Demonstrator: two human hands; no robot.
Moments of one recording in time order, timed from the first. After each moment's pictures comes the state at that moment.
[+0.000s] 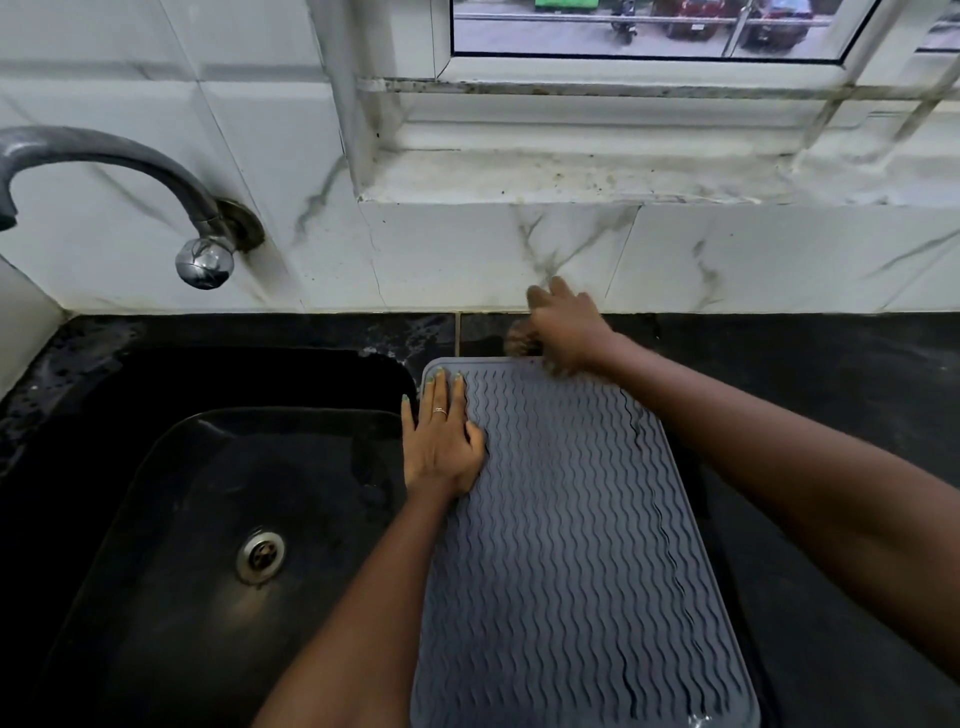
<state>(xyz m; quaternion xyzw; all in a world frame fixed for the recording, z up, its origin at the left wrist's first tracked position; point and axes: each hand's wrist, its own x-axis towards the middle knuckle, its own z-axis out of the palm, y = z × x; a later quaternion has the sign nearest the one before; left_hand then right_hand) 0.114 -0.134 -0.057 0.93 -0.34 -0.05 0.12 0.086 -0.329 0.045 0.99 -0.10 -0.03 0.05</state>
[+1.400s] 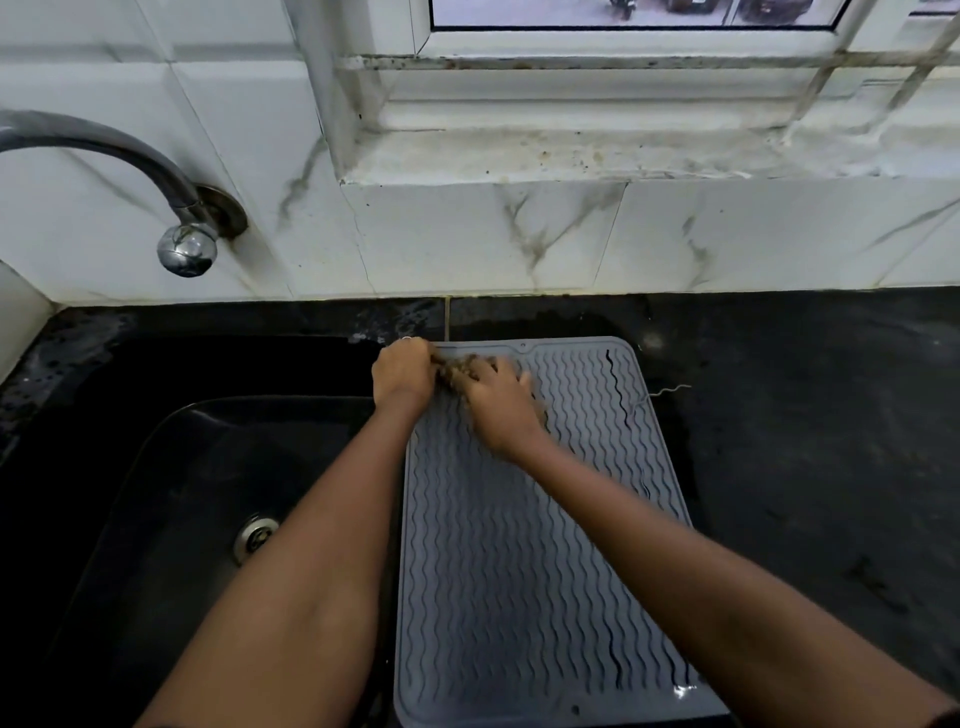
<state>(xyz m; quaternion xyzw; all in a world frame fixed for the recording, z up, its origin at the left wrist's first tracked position) 0.173 -0.156 -0.012 0.95 -0.29 -0.04 0.08 0.057 -0.224 -0.024 0.98 -0.19 0.01 -0.06</state>
